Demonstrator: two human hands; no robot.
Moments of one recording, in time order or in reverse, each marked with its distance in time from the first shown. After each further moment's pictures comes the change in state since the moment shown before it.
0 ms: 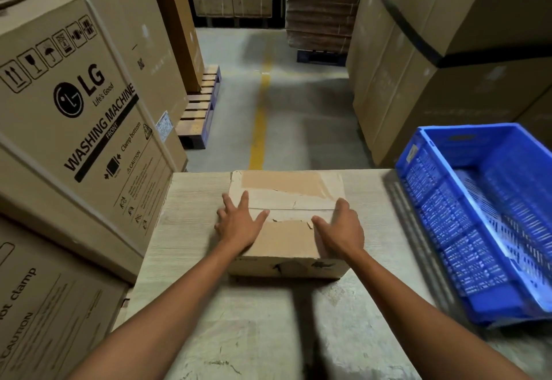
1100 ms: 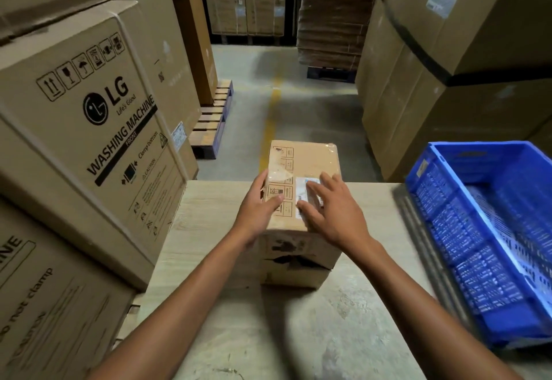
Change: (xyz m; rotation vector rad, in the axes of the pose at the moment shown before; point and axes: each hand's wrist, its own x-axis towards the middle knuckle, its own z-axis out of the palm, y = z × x) left_hand -0.055 0.037 -0.094 -1.028 -0.078 0.242; right_hand -0.049 -0.103 -0.075 -0.169 0.007 -0.526
